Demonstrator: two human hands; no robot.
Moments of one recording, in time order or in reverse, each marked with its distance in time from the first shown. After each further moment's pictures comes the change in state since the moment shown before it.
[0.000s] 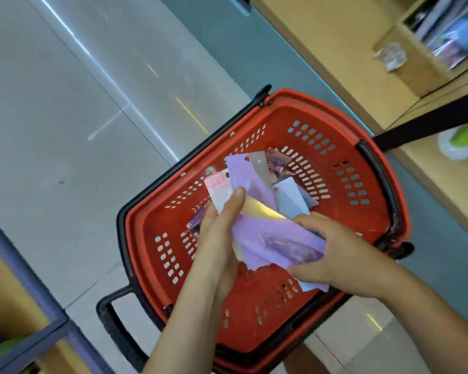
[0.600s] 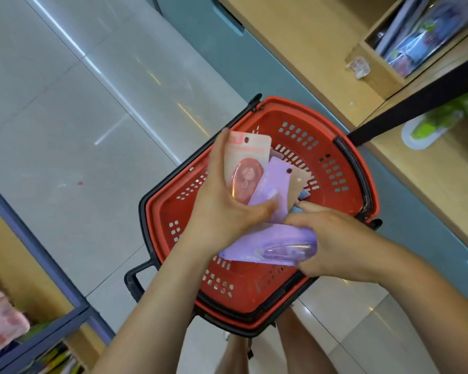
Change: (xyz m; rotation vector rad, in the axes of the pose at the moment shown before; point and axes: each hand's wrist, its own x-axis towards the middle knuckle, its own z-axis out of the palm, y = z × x) left_hand -0.068 0.059 0.023 0.864 -0.149 0.543; right_hand -0.060 -0.054 -0.019 -0.363 -0.084 -0.061
